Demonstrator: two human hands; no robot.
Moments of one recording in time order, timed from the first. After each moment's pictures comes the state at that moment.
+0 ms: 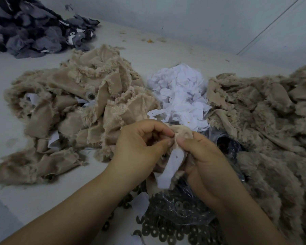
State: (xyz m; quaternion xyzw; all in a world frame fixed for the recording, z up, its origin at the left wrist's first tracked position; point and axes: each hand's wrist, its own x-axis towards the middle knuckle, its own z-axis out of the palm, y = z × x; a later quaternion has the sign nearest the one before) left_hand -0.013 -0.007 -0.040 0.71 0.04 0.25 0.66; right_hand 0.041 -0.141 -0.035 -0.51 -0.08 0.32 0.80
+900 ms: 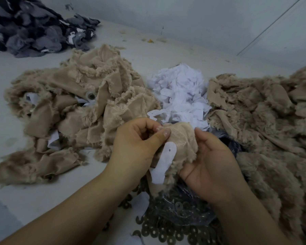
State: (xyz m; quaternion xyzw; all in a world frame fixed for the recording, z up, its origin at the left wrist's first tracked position) left_hand -0.012 -0.007 -0.039 0.67 0.13 0.25 0.68; right_hand 0.047 -0.143 -0.028 -0.32 0.00 0.43 0.84
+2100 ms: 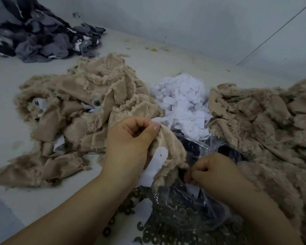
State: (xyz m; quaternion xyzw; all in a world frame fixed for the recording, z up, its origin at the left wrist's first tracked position) left_hand -0.014 -0.001 -0.023 0.61 0.17 0.32 0.70; right_hand 0.059 -0.170 -0.019 -0.92 -0.21 0.21 0.24
